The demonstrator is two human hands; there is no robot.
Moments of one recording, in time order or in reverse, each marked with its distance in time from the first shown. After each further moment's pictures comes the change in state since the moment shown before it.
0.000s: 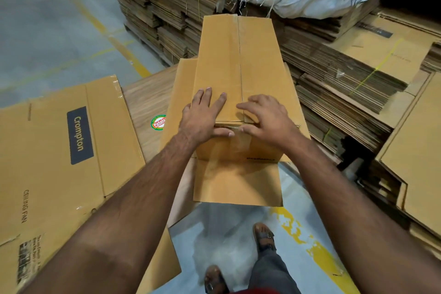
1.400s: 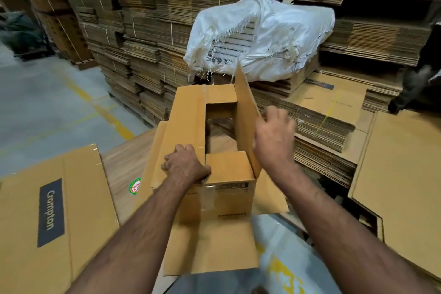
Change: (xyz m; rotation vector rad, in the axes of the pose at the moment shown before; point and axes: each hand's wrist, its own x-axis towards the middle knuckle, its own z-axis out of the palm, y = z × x) left_hand 0.042 0.050 -0.049 -0.098 -0.211 -0.483; right_hand -0.007 0.013 -0.090 -0.467 0.567 0.345
